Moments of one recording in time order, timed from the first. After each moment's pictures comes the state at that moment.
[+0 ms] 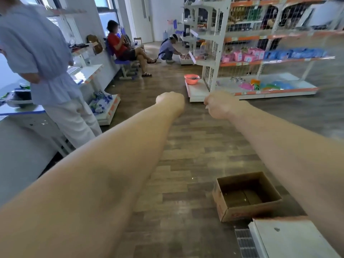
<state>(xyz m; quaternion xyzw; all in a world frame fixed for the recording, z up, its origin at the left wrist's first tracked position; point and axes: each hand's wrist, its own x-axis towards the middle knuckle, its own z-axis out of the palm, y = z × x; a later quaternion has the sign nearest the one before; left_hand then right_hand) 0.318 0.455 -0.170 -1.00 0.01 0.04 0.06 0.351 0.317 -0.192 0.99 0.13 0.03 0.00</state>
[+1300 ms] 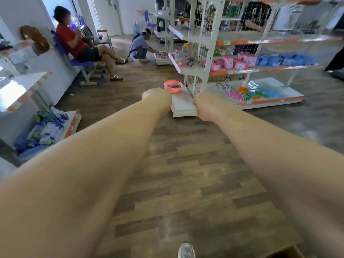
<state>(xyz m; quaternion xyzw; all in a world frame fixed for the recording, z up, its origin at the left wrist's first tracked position) 0.928 0.533 -0.187 -0.99 0.05 0.05 0.08 0.930 0.395 -0.214 0.99 0.09 0.02 0.07</state>
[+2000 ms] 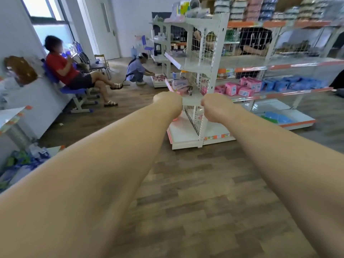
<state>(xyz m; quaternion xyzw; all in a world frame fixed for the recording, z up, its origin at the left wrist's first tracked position) 1.263 0.474 -0.151 -0.99 0.12 -0.02 0.10 1.253 0.338 -0.168 0.99 0.05 0.08 0.03</state>
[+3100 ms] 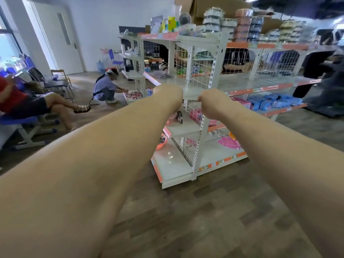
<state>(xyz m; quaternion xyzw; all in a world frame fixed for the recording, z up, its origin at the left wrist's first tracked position) 1.662 0.508 -0.106 -0.96 0.24 -0.11 0.08 1.622 0.382 -0.120 0.99 -0.03 0.13 0.07</state>
